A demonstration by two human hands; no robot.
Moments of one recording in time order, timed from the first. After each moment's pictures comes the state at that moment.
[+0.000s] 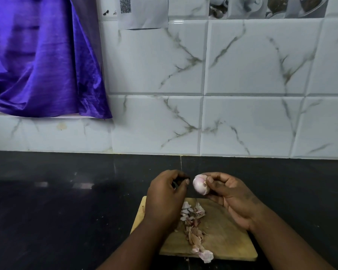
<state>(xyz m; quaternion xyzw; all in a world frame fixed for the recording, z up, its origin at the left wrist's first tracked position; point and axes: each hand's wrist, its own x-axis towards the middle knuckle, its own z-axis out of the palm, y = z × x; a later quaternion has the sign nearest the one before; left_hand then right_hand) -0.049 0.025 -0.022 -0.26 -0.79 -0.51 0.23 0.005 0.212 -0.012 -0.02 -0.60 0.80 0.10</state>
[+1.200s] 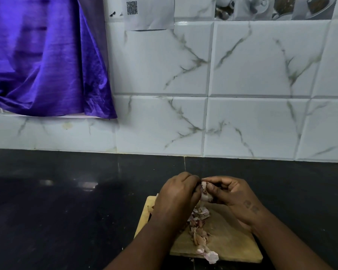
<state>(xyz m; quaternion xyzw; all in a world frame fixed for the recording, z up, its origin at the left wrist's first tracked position) -0.051 0.030 -0.025 -0.41 -0.79 -0.31 0.34 0.009 0.210 -0.015 0.06 -0.72 0.67 0.18</state>
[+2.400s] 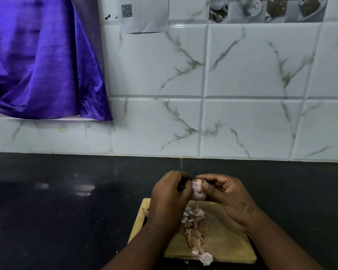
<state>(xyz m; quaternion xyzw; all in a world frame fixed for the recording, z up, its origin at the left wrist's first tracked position) -0.044 0.030 -0.022 -0.32 -0.76 -0.48 0.29 0.010 0.206 -0.011 0.08 -0.70 0.68 0.20</state>
